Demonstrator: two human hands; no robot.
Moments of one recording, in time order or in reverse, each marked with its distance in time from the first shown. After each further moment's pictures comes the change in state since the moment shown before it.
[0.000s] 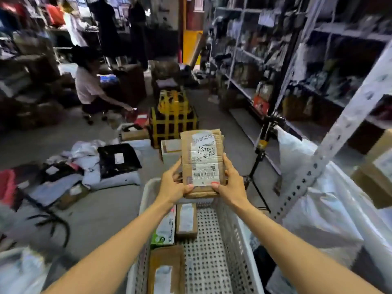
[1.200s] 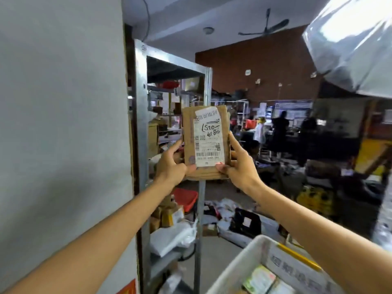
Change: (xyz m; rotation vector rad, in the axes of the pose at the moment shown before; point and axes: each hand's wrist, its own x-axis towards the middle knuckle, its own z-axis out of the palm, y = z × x) left_hand -0.504 0.257 -0.031 0.251 1.077 0.372; right_hand -0.286 -0.332 -0.111 0.315 -0.618 -0.819
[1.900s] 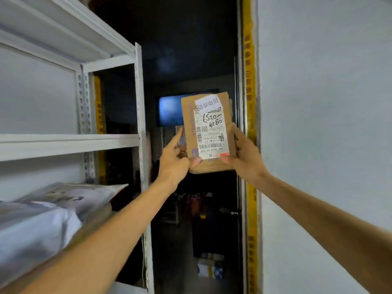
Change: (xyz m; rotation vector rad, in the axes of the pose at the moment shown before) left_hand -0.280 0.184 -0.398 0.430 0.910 0.113; right_hand -0.118 -0.384 0.286 0.813 -0.663 -0.640
